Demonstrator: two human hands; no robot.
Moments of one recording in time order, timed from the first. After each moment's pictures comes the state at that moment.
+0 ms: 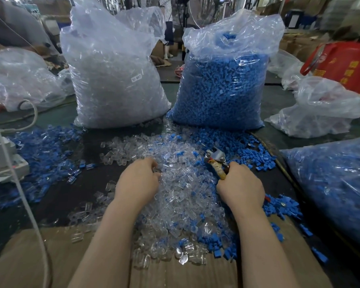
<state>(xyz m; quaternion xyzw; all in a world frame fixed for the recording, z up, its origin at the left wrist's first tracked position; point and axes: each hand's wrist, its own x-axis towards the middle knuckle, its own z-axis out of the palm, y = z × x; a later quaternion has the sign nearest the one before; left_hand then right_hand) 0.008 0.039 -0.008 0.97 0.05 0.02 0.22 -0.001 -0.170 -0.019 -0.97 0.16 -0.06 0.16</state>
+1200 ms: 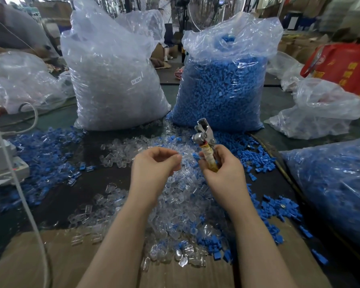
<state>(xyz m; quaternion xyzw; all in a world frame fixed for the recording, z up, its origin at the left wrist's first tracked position) -0.002 0.006 0.015 0.73 0.07 0.08 0.67 0.001 -0.150 -0.009 -0.84 -0.03 -0.17 0.52</state>
